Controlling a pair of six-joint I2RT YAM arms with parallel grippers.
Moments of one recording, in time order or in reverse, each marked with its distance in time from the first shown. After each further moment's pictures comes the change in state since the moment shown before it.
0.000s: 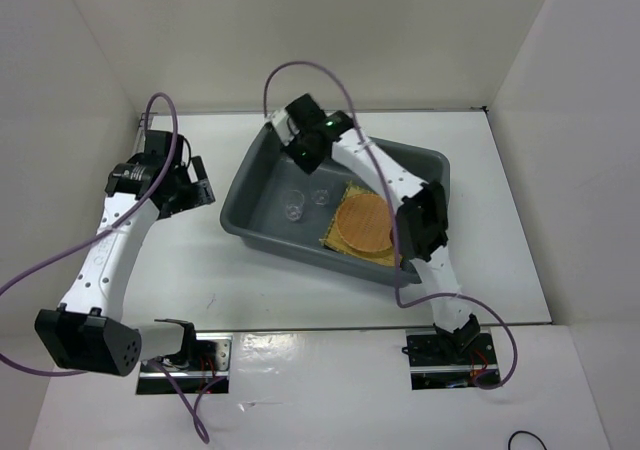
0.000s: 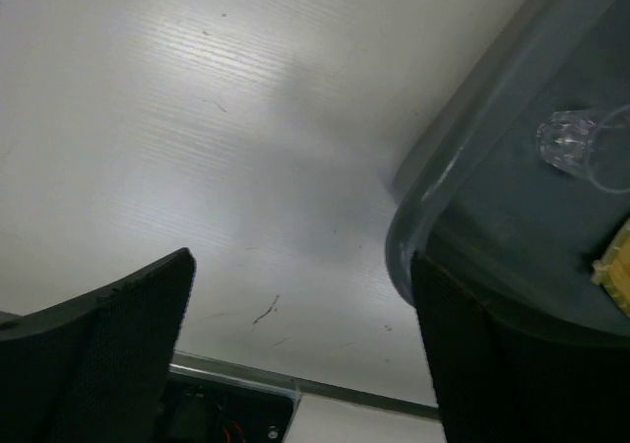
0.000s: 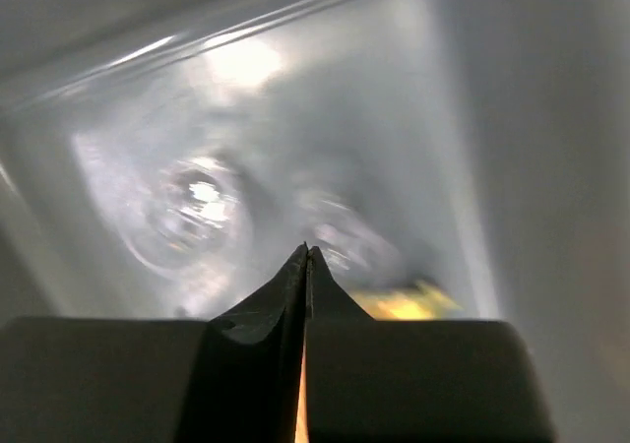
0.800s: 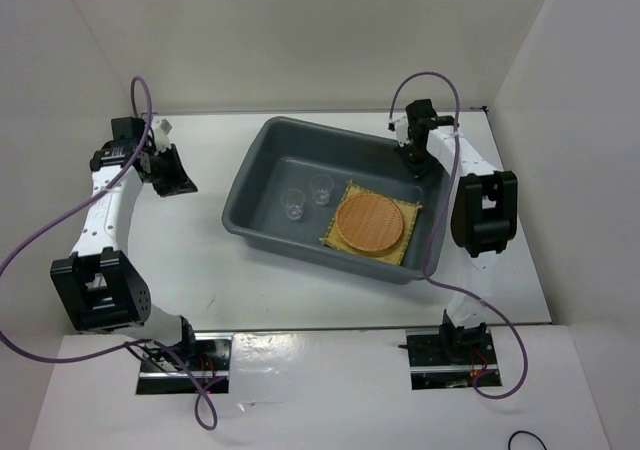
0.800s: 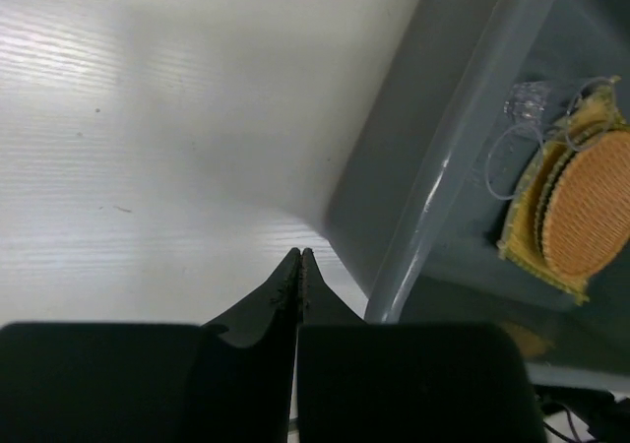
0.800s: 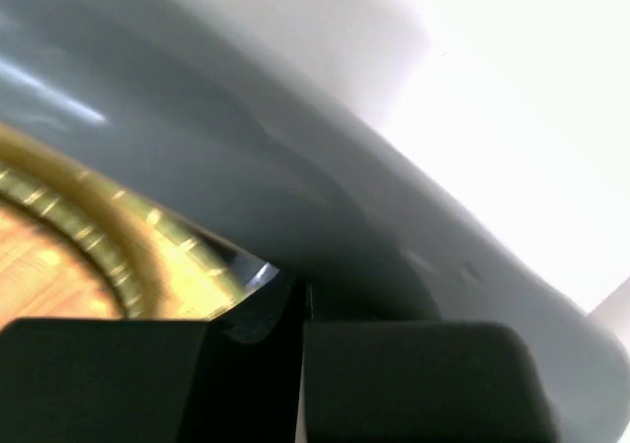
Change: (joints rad) left arm 0.287 0.220 0.031 0.208 0.552 0.230; right arm -0.556 -0.283 -0.605 0.108 0.120 -0.078
